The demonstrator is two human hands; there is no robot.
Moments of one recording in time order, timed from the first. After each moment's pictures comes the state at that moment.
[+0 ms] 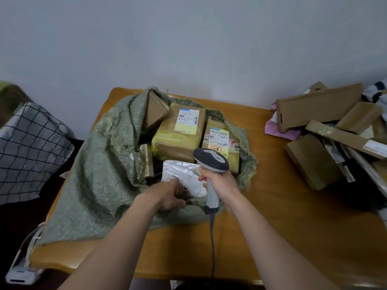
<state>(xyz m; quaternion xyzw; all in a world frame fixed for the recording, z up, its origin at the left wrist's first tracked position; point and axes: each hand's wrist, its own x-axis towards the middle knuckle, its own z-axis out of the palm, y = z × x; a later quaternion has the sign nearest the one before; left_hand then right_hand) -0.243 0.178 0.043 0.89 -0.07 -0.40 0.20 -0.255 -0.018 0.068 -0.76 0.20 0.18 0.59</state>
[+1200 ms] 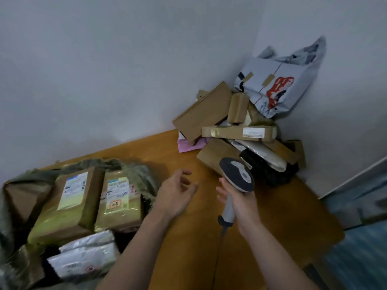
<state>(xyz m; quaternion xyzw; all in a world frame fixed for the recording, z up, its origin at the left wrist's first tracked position) -0.214 -0.164 0.126 0.88 -0.21 -0.17 0.40 -0.323 -0.319 0.108 -0.52 0.38 -0.13 0.75</state>
